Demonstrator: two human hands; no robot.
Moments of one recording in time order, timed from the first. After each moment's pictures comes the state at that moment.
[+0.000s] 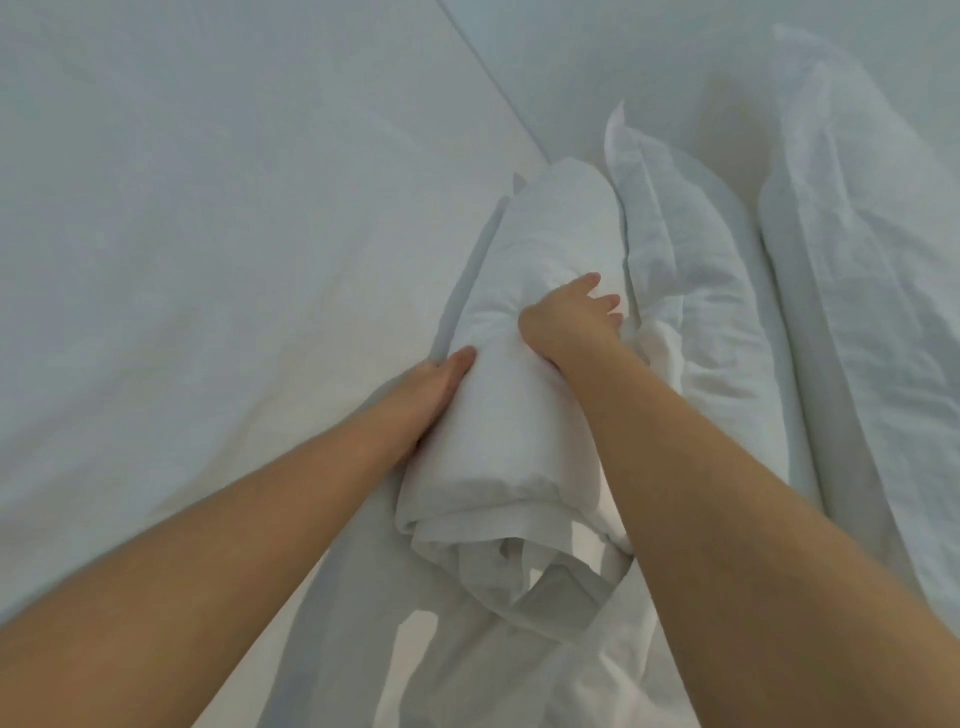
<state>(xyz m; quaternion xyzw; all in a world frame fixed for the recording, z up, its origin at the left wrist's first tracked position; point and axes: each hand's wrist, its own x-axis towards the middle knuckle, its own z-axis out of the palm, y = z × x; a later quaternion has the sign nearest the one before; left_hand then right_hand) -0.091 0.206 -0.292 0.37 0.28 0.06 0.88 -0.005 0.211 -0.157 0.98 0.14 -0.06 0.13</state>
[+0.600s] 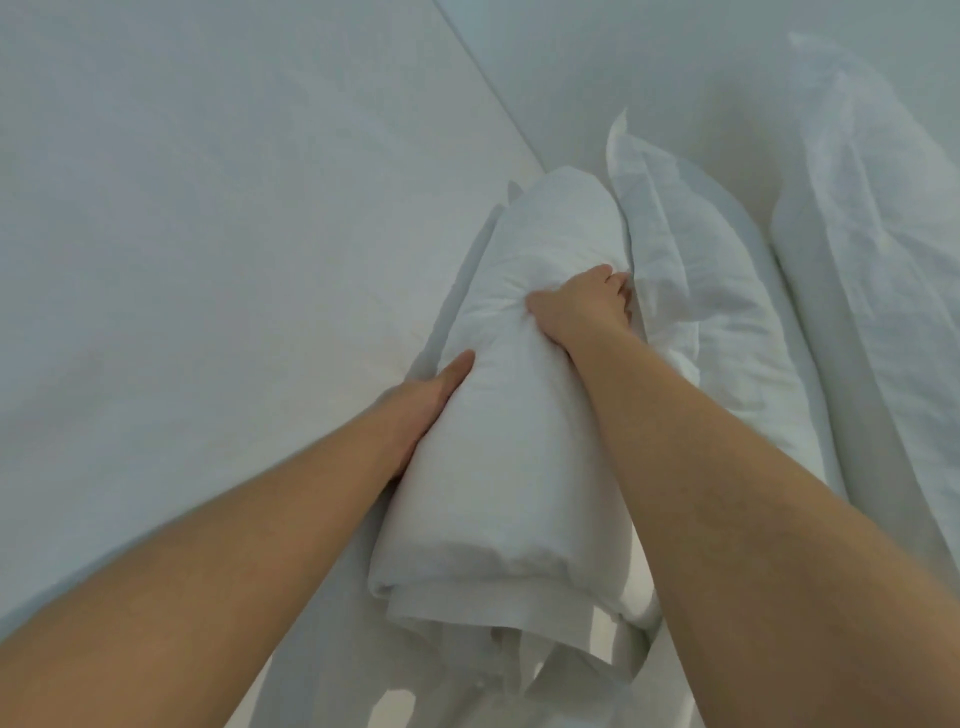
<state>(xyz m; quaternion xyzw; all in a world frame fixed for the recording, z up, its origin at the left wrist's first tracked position) -0.058 0.220 -0.302 0.27 0.32 0.02 0.91 0.059 0.233 -0.165 0.98 0.18 0.01 0.11</state>
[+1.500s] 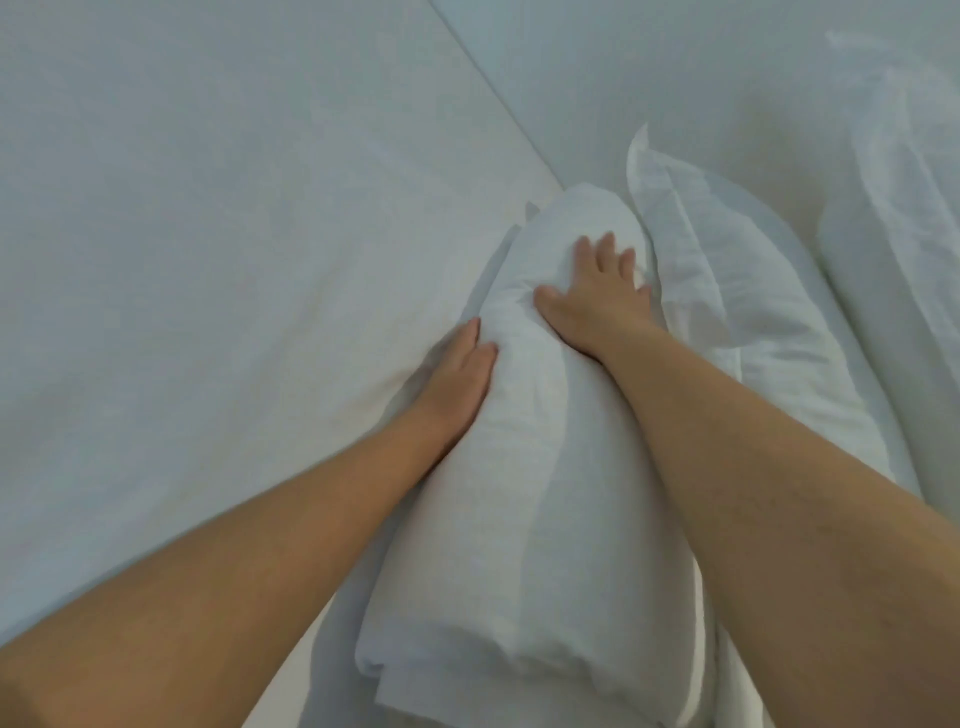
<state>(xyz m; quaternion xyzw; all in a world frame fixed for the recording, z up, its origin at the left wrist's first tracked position) -0.019 0.245 -0.279 0.50 0.28 0.19 0.80 0.105 0.250 -0.166 0.90 0.36 0.03 0.24</state>
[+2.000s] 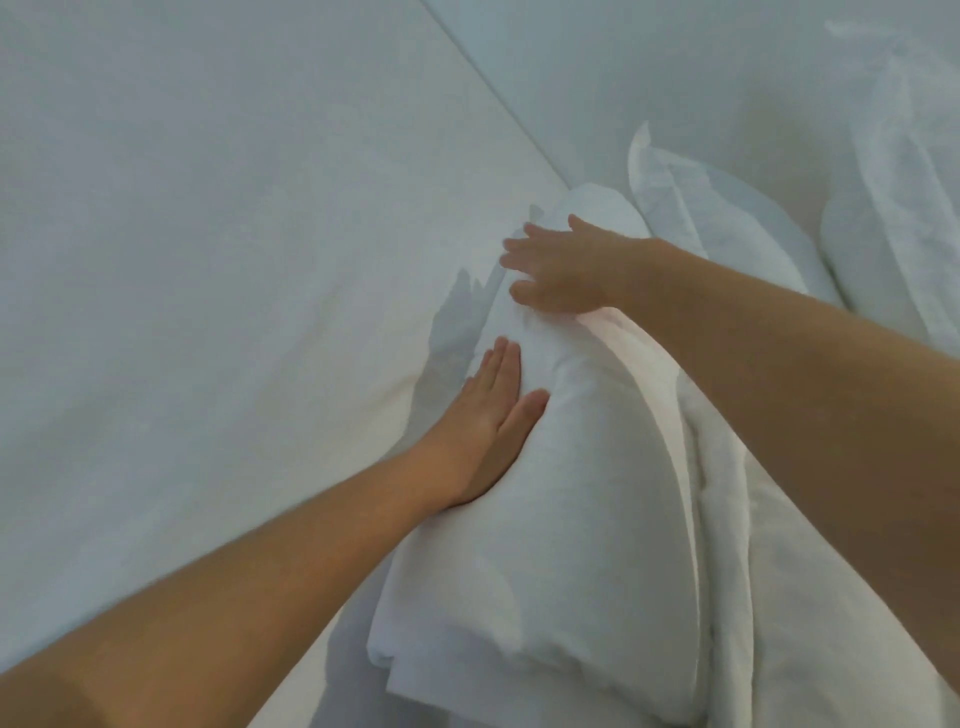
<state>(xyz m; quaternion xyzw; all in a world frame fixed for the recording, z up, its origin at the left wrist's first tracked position) -0.053 0.220 -0.259 0.70 0.17 0.12 0.68 0.101 0.296 -0.150 0.70 0.48 -0.07 0.52</state>
